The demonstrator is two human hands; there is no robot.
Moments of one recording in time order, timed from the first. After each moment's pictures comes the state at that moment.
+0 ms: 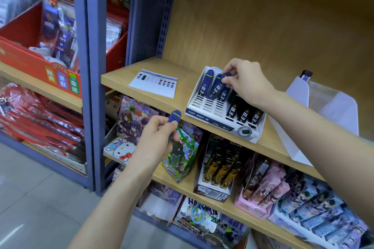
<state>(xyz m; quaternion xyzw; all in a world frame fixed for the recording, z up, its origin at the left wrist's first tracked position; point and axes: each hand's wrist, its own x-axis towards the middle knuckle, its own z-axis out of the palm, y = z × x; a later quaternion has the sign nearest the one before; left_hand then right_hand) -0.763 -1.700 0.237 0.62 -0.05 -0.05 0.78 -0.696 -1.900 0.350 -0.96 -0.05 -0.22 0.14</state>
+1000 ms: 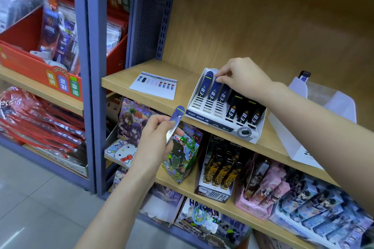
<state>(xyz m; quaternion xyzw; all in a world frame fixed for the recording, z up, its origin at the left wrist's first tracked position) -0.763 -1.700 0.237 0.58 -0.04 -0.03 0.81 -0.689 -1.896 0.363 -0.98 -0.08 -0.19 0.02</state>
